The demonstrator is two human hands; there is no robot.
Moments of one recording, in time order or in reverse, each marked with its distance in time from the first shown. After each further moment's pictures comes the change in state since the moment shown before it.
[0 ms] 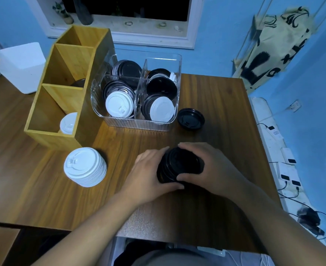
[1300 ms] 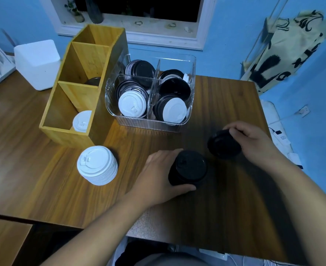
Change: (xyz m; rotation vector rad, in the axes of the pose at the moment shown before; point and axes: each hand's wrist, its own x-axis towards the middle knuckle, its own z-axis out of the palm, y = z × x) left_hand -0.004 0.001 -0.006 -0.015 -0.004 0.016; right_hand 0.026 0.036 -0.052 0.247 0.220 0.224
